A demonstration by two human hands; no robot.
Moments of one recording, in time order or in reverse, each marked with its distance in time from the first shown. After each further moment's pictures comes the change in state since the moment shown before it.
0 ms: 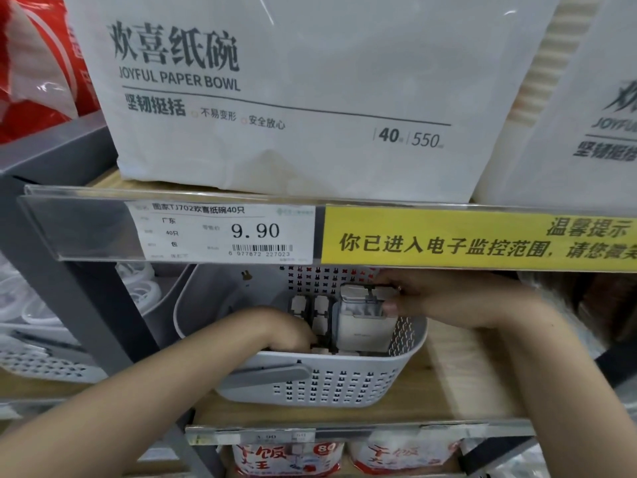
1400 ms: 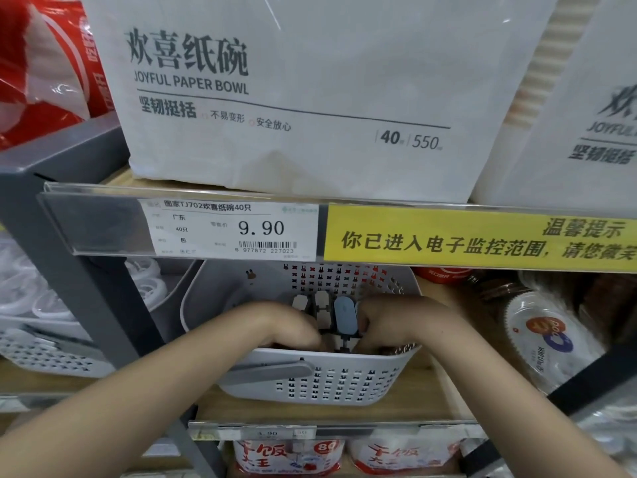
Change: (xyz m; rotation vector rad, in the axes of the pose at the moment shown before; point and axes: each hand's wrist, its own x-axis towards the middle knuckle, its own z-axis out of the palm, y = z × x) left_hand -0.016 0.005 -0.003 -0.359 0.007 -0.007; right_hand 0.030 -0.033 0.040 -0.373 -0.166 0.259
